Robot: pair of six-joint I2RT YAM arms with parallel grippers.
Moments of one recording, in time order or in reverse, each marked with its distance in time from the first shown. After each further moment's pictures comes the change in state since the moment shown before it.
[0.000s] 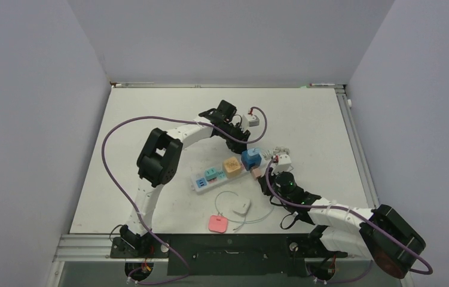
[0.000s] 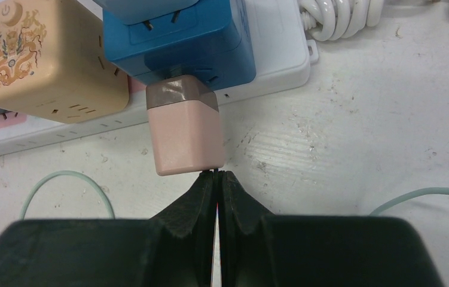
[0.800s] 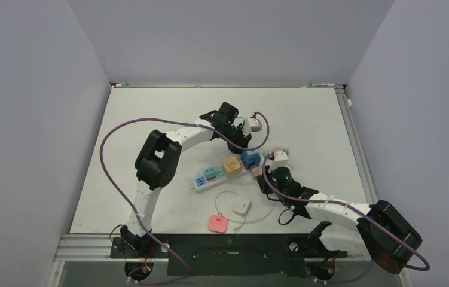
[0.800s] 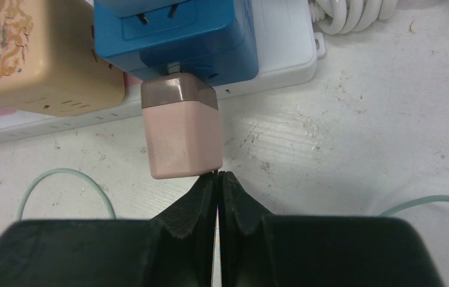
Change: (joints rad) left arm -0.029 -0.052 -0.056 0.035 -0.068 0.141; right arm -0.018 0.047 0.090 -0.116 -0.042 -0.005
